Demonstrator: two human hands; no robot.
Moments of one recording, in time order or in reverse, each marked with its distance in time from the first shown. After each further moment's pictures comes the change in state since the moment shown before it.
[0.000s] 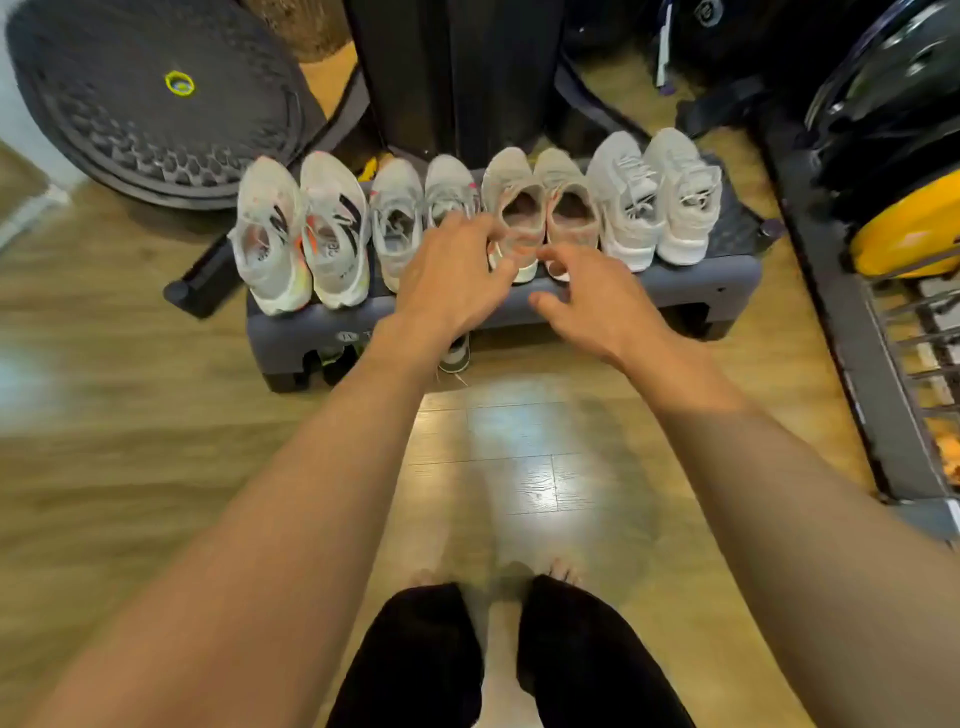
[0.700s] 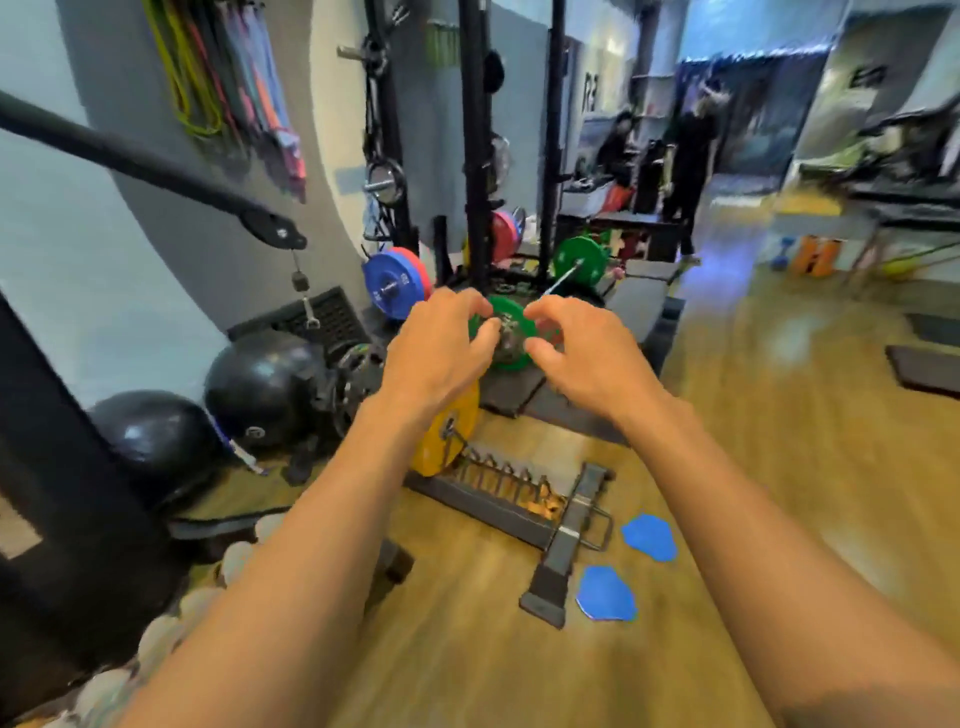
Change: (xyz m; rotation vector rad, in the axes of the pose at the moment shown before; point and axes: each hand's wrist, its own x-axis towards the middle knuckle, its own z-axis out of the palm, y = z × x) left_hand -0.221 0.547 -0.216 -0.208 -0.007 1.126; right_hand -0.479 -0.057 -0.443 -0.206 0.996 0.531
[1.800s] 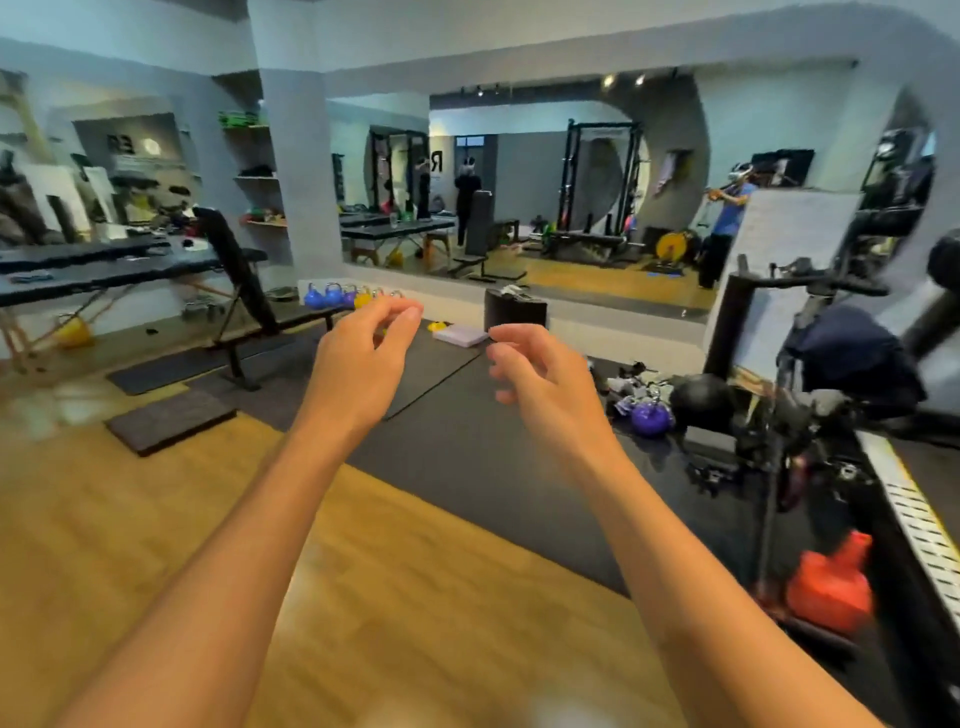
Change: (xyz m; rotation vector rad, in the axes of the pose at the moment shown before) left_hand 0.066 0.914 0.470 -1.268 -0.771 0.810; right_hand -0.358 0.582 -0.570 -0.145 1.171 0.919
